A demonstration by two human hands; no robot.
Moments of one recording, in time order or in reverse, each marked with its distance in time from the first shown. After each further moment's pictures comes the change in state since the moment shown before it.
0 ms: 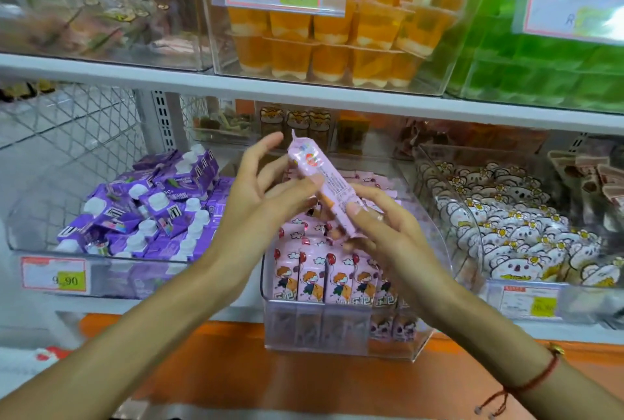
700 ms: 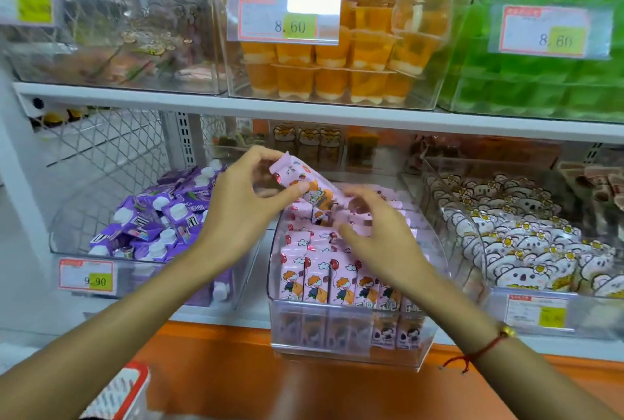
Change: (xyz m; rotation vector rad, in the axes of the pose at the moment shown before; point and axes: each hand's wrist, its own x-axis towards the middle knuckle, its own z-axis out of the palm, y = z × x) left_hand 0.023 0.000 -0.025 0.564 0.074 0.378; right_hand 0.025 0.014 -0.007 -0.837 0.158 -0.196
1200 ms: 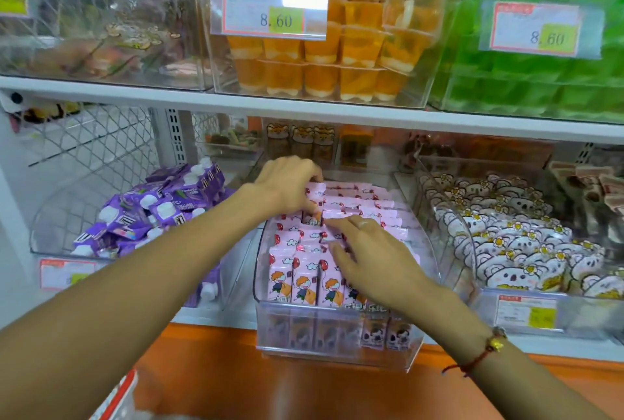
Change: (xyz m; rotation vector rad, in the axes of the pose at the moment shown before) left_hand 0.074 -0.034 0.058 1.035 -0.540 0.158; right_hand -0.010 0.017 0.003 -0.450 -0.206 -0.119
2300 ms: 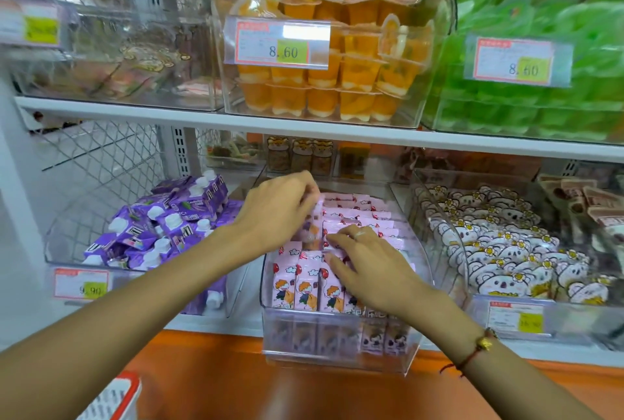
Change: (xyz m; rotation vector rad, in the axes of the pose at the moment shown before) left_hand -0.060 0.018 -0.029 -0.275 0.206 -0.091; right_hand -0.002 -0.003 -0.007 -0.064 -0.094 -0.010
